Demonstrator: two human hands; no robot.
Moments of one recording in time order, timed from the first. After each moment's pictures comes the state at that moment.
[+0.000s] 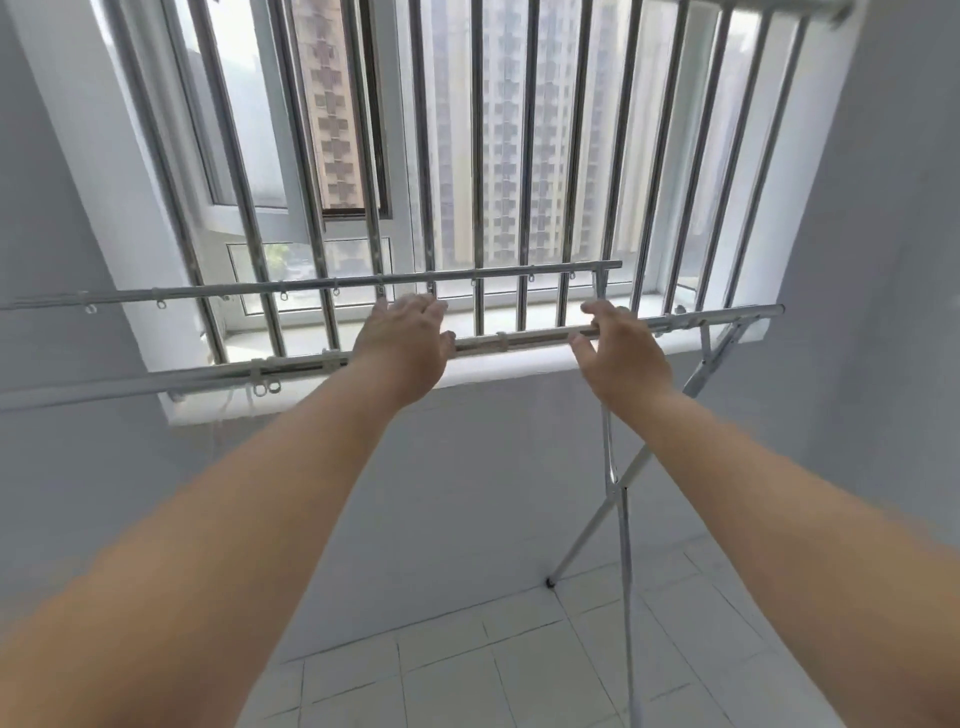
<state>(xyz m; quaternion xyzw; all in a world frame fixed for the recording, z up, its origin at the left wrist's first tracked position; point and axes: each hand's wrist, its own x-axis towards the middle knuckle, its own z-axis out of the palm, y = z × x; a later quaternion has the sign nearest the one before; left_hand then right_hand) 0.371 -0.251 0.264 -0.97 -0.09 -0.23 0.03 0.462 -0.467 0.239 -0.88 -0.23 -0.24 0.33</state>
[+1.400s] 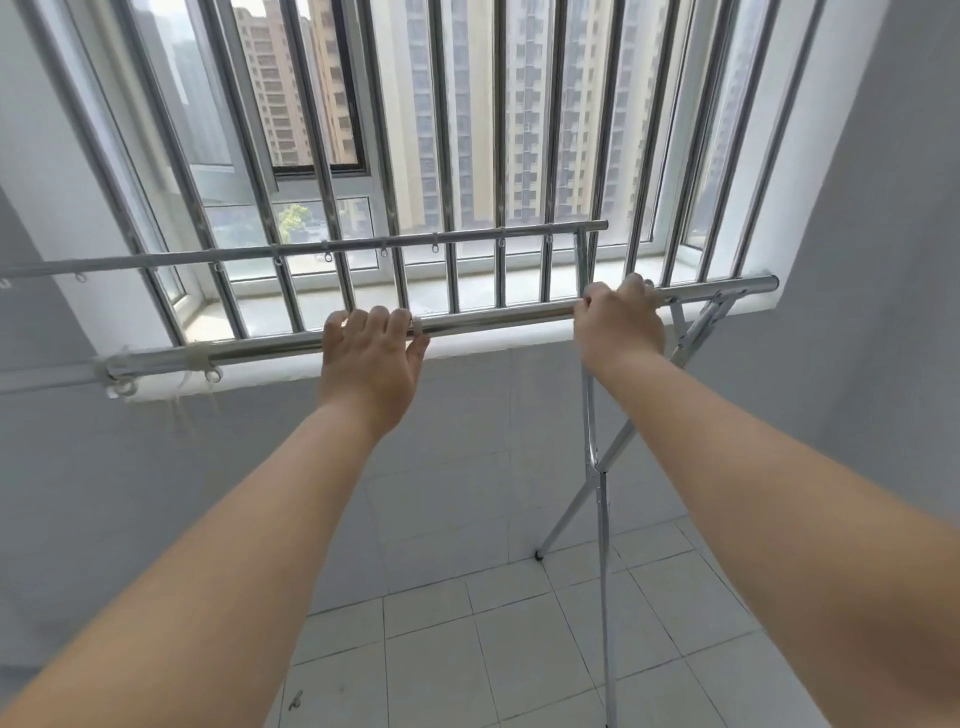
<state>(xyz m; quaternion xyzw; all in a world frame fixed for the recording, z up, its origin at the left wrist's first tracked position) 0.453 -0.309 0.196 -0.93 -0.16 -0.34 0.05 0.583 -0.518 0.226 -0.95 -0.14 -0.19 0.22</state>
